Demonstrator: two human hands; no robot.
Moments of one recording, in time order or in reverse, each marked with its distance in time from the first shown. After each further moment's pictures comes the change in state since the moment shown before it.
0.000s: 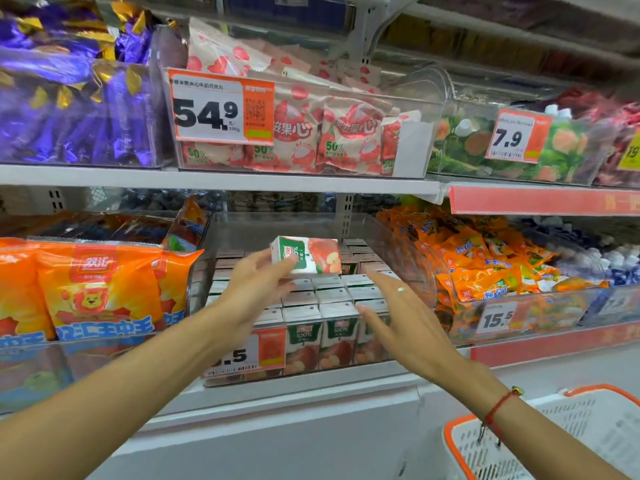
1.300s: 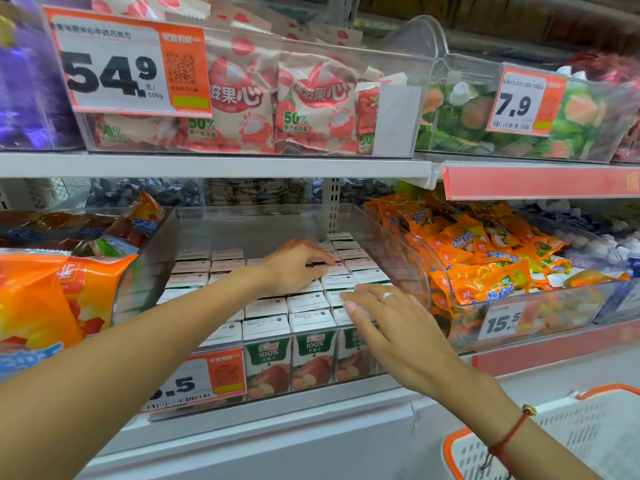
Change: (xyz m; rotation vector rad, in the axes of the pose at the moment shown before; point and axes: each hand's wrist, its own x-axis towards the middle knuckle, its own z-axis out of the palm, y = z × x) left_hand 0.131 -0.032 0.058 1.214 -0.402 0.412; right_hand 0.014 0.026 0.008 -0.122 -0.078 -0.037
